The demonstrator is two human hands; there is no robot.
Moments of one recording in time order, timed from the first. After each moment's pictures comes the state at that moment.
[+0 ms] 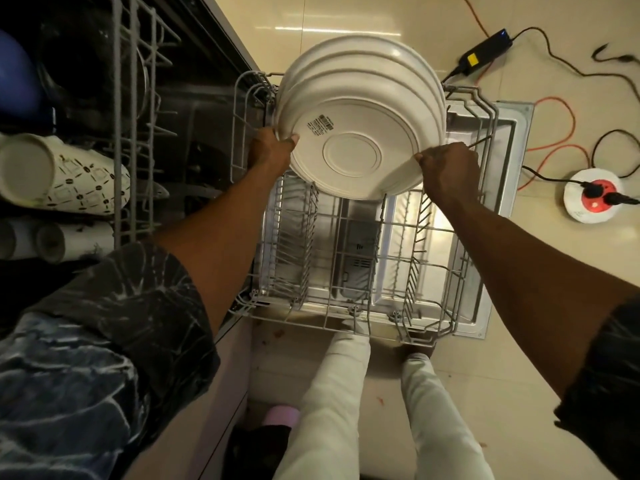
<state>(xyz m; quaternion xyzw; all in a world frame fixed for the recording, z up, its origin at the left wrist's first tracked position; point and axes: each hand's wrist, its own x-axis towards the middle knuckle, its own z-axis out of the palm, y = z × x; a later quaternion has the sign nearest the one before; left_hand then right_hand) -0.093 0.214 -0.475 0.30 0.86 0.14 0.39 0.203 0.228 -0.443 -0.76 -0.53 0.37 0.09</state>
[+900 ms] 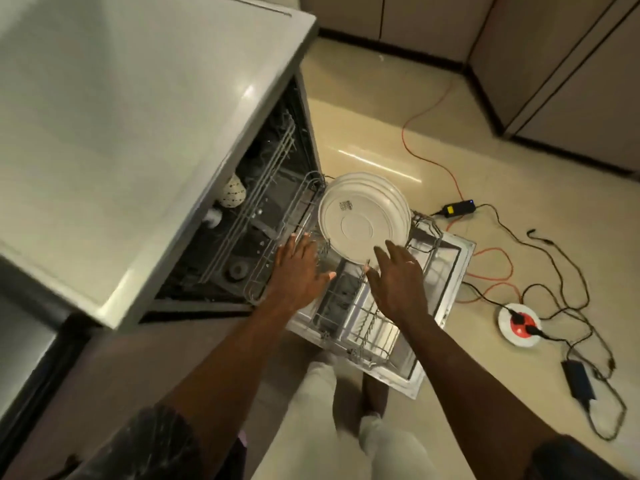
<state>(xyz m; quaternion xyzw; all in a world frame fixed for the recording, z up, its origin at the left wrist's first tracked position) 0.049 0.013 -0.185 0.50 0.83 -0.01 0.26 0.241 0.105 -0.196 -0.46 -0.86 0.23 -0.02</state>
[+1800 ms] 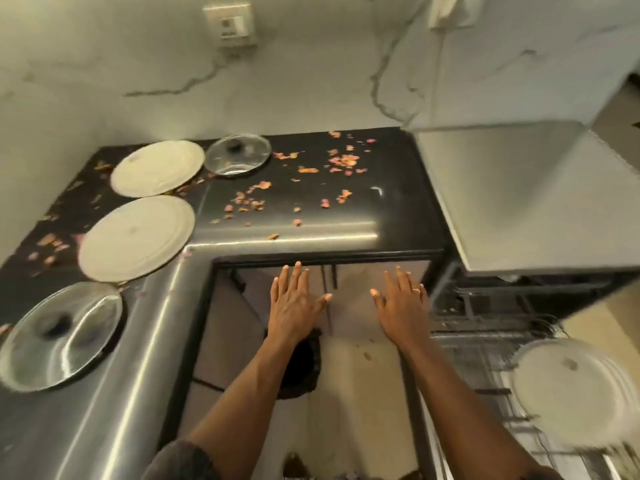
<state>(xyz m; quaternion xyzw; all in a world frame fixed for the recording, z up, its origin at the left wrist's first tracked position) 0.119 -0.519 0.009 -0.03 0.99 0.16 0.01 0.111 -0.295 0.012 0.01 -0.98 0.17 0.02</state>
